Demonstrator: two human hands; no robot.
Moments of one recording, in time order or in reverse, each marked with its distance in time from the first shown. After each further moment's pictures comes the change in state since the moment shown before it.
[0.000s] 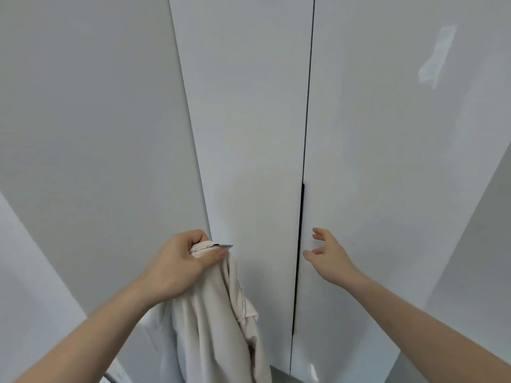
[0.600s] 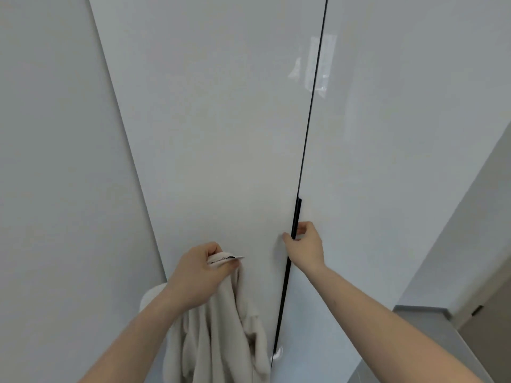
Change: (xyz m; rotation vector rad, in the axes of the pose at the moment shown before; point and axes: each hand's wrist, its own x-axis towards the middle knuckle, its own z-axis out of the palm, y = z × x) left_hand 0.214 -0.092 0.035 -0.088 -0.319 0.164; right_hand 0.138 -0.035 0.084 0.086 0.609 0.241
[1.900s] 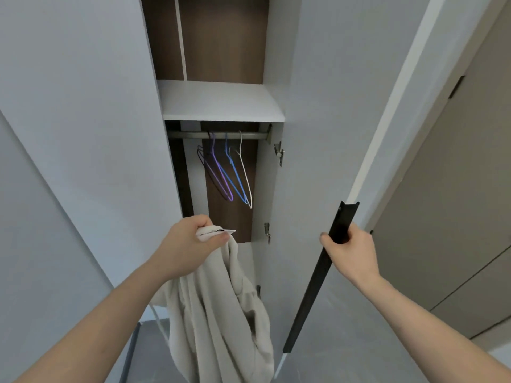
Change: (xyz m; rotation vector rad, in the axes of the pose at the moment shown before) left_hand -0.185 0.147 0.224 0.084 -0.159 0.180; right_hand -0.206 0.170 -0.416 -0.221 0.232 -0.088
